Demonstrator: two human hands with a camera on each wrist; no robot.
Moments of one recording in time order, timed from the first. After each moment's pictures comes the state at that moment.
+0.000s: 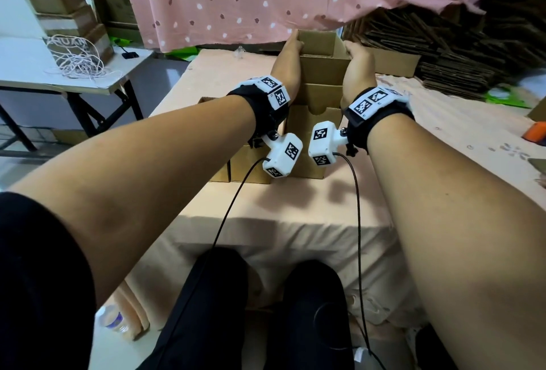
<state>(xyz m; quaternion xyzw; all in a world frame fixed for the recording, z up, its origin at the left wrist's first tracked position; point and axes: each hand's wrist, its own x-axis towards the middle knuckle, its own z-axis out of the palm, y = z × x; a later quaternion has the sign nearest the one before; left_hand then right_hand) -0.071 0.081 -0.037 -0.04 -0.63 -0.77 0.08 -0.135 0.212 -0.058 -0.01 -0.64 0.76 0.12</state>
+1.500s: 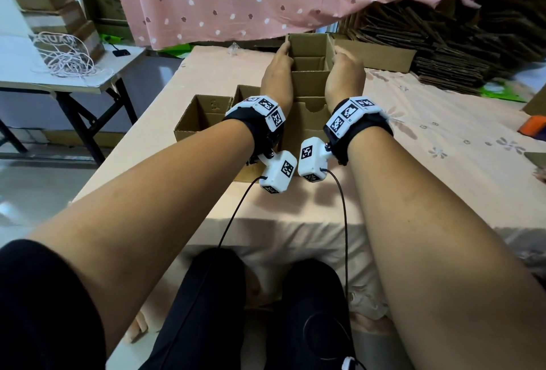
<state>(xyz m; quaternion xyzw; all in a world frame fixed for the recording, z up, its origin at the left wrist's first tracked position) -0.101 0.073 -0.086 -0.04 -0.68 -0.71 0.16 -0.083 0.187 -0.057 -0.02 -0.75 0.62 0.22</state>
